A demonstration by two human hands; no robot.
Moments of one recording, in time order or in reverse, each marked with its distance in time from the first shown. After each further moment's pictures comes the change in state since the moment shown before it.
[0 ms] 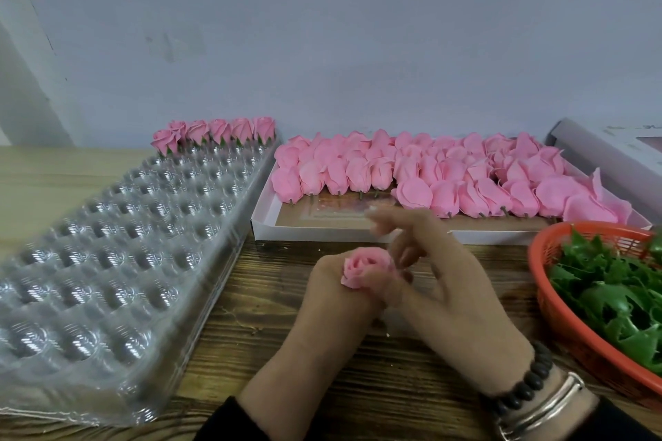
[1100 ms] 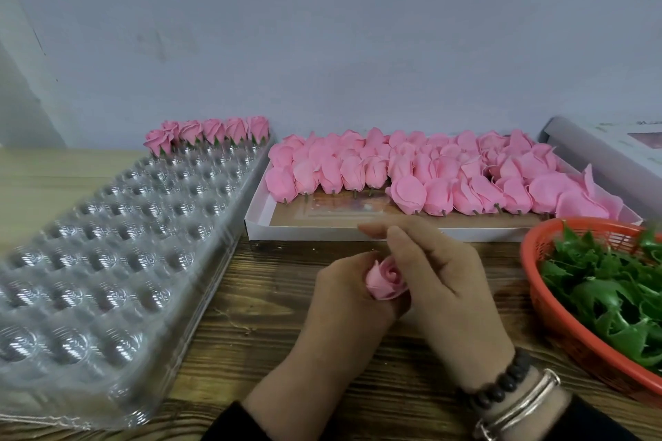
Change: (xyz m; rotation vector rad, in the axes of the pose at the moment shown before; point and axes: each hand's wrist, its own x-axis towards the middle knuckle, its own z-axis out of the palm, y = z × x) left_hand -0.001 -0.005 0.012 0.164 0.034 0.153; right_hand 0.001 -0.002 0.007 0.216 0.155 0.125
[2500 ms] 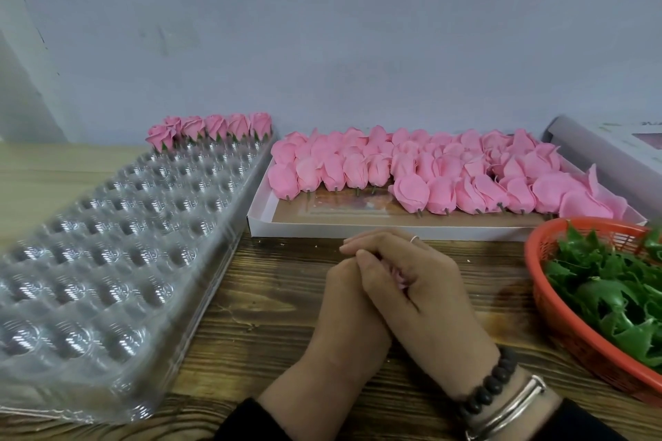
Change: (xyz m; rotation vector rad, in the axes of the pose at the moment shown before) left_hand -0.003 0.001 0.009 -0.338 0.049 0.078; right_hand -0.005 0.004 0.010 -0.337 -0.129 -0.060
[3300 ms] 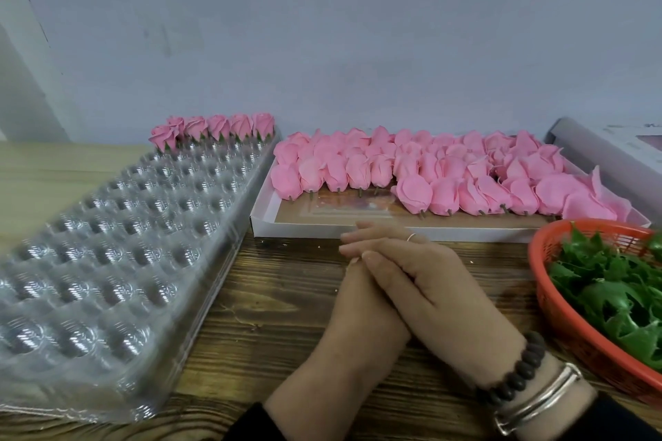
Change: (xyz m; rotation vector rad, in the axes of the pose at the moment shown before) left_hand -0.003 -0.004 0.005 0.281 0.057 -0.031; right_hand 0.008 -0.001 -0.012 -0.042 -0.183 -0.040
